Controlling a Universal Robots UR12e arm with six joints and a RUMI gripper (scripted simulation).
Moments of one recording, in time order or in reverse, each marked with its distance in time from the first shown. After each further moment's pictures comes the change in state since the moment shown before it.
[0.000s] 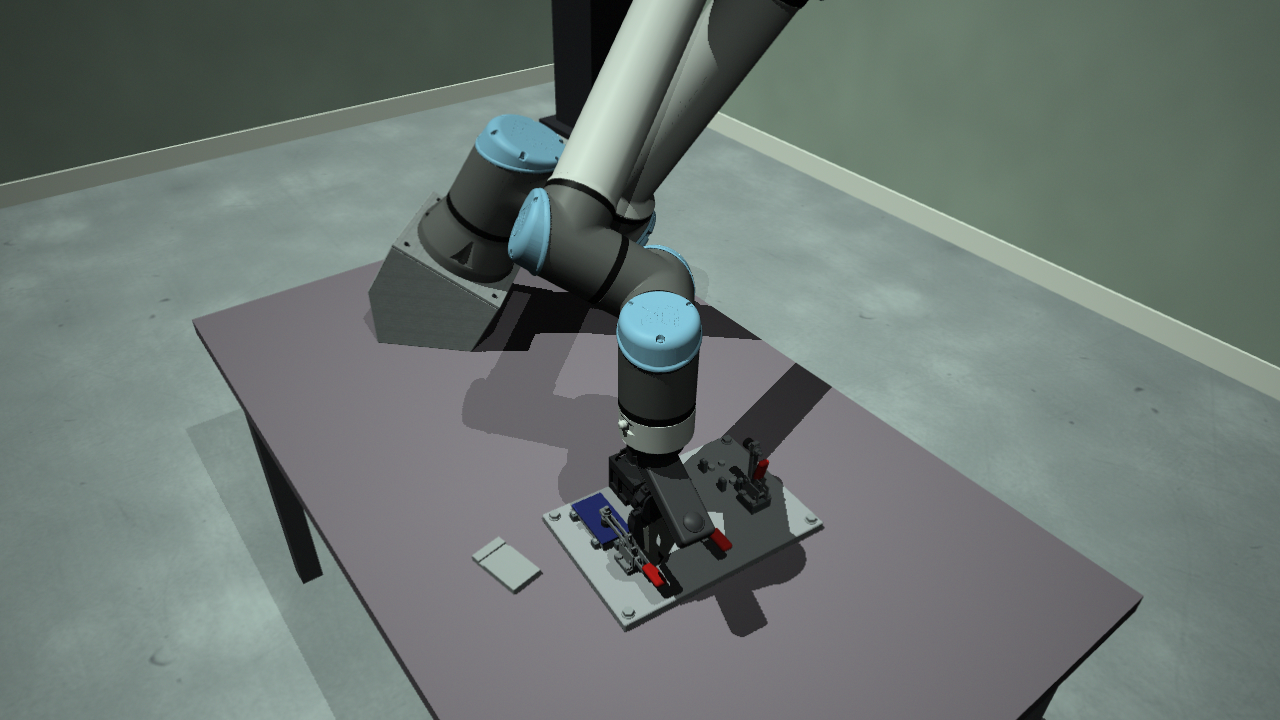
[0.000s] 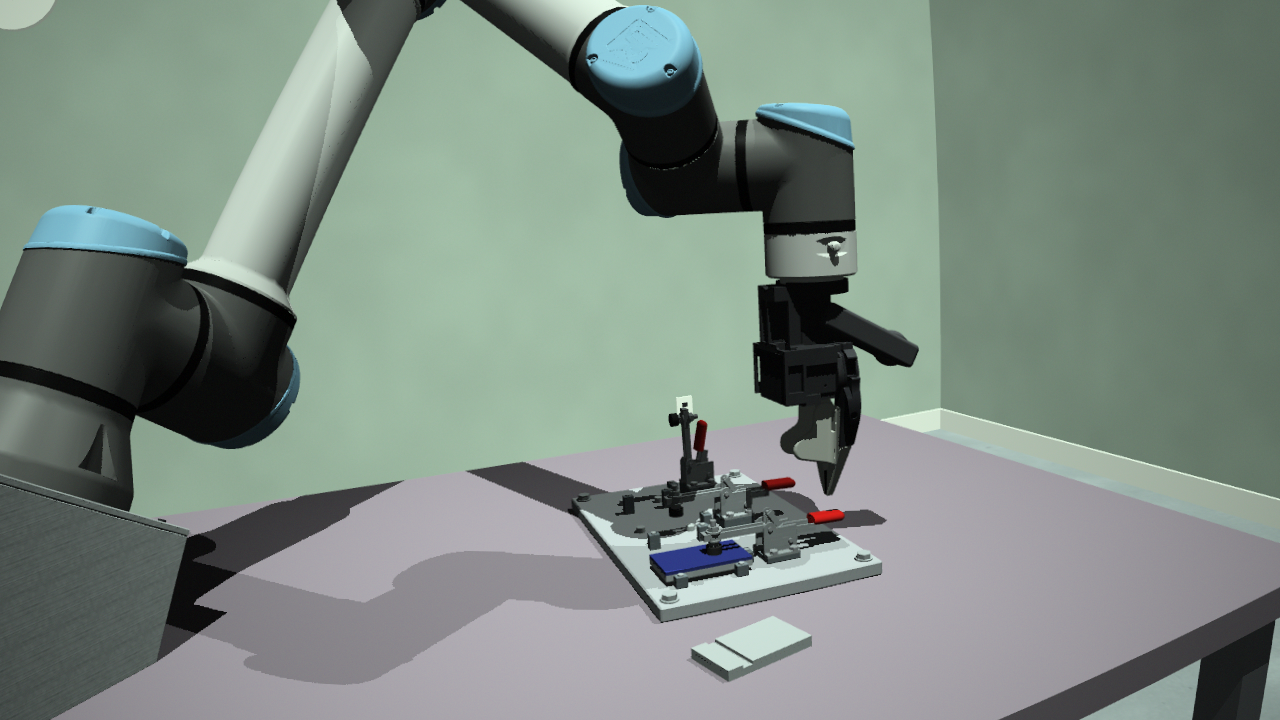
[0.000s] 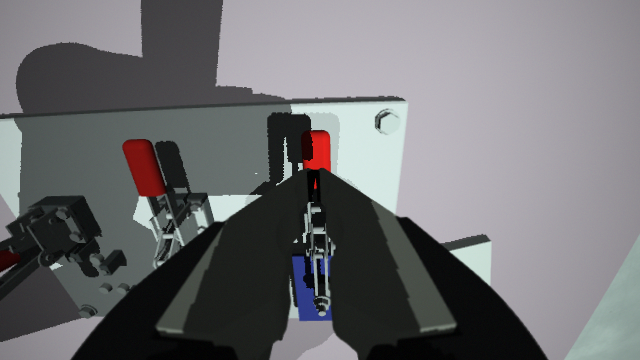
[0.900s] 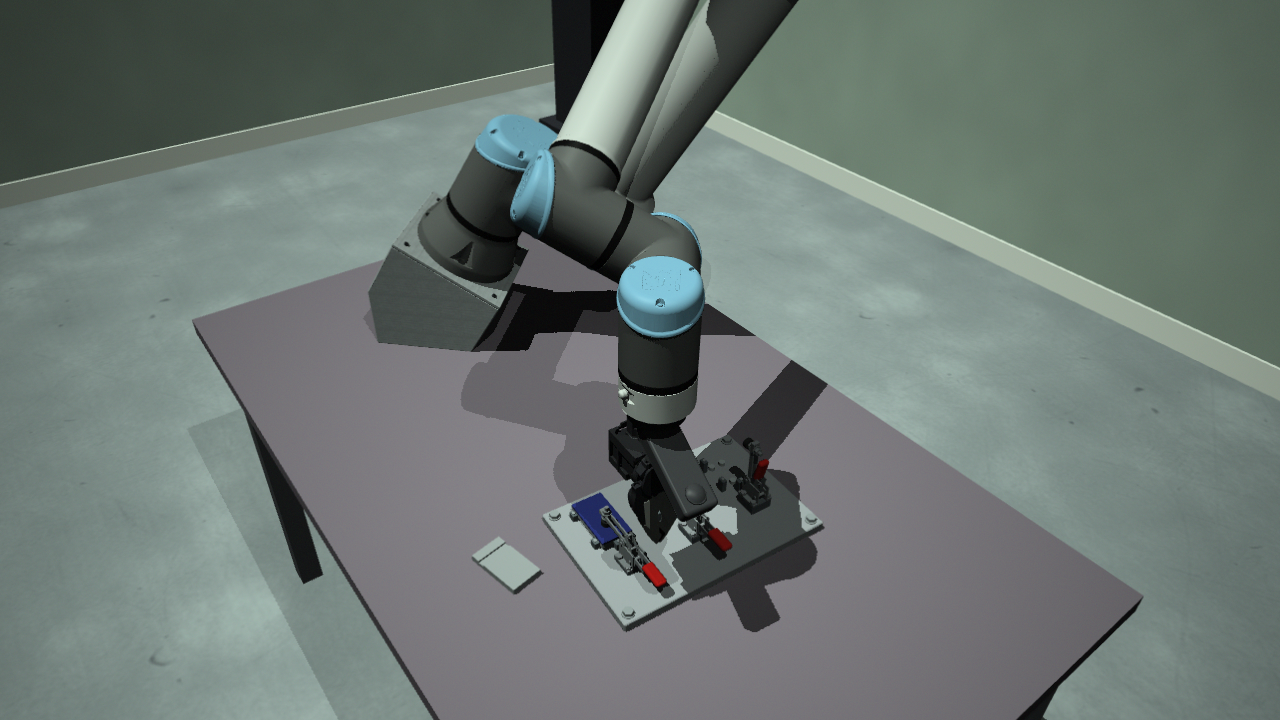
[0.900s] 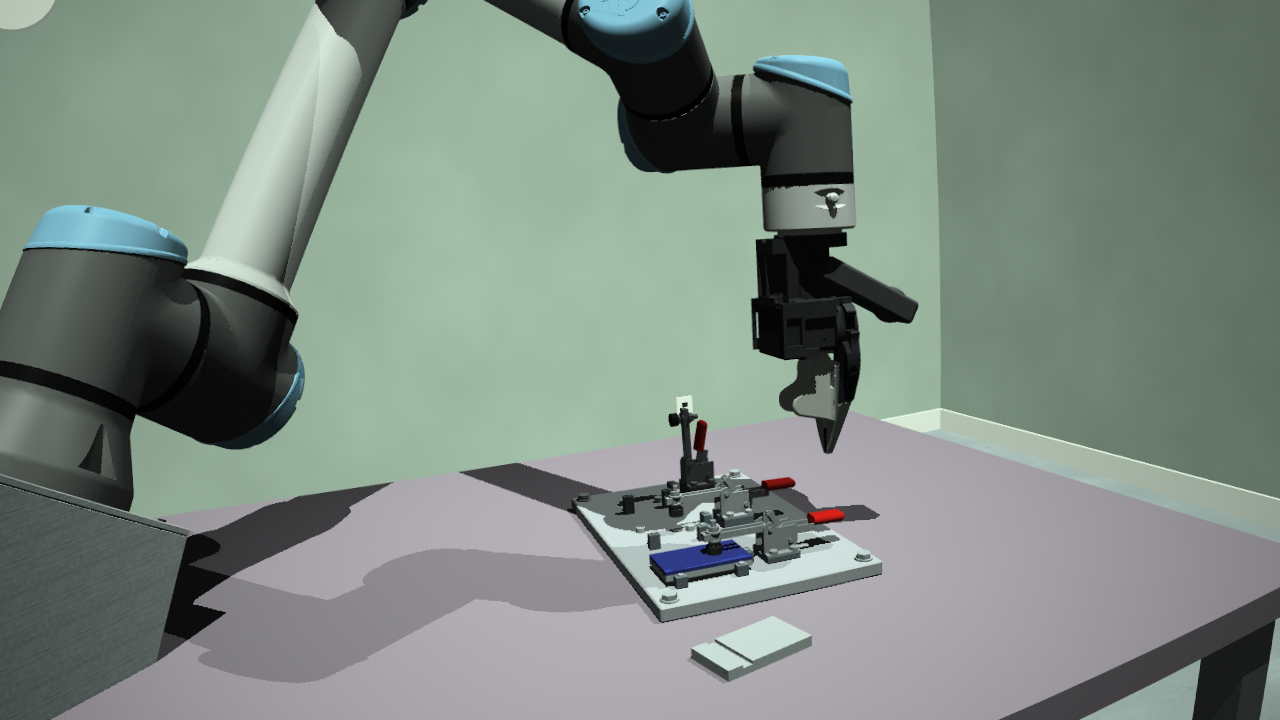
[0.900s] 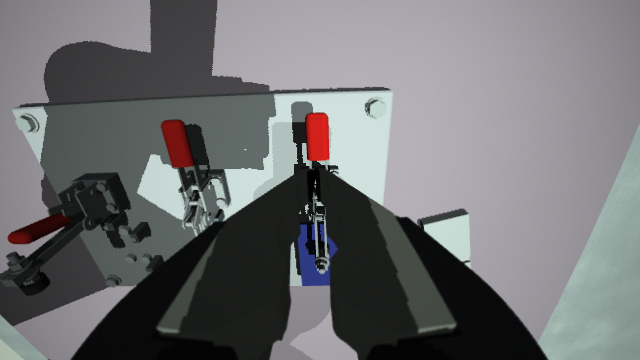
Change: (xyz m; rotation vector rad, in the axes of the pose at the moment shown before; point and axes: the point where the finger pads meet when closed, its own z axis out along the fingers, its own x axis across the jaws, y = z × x) arm 0.000 0.000 -0.045 0.000 0.000 0.000
